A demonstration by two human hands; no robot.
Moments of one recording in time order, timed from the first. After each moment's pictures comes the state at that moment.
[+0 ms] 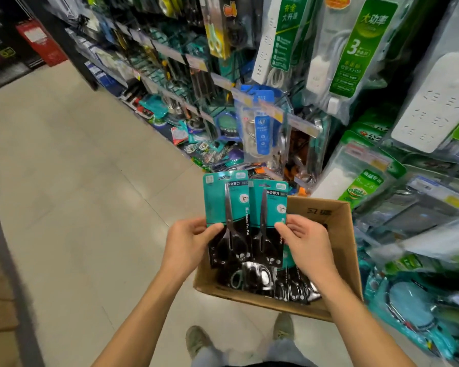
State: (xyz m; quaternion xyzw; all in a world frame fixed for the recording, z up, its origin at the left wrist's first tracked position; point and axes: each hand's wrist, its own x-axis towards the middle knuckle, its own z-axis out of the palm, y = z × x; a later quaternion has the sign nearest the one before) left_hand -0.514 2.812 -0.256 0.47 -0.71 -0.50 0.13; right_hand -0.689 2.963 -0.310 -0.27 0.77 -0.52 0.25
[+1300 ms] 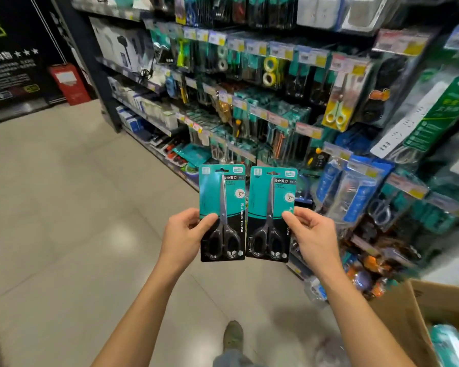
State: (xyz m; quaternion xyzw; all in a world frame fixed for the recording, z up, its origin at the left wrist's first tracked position) left_hand -0.319 2.399 -0.240 0.37 -0.72 -0.51 0.29; right_hand -0.510 2.560 -0.254 -0.27 0.69 -0.65 0.17
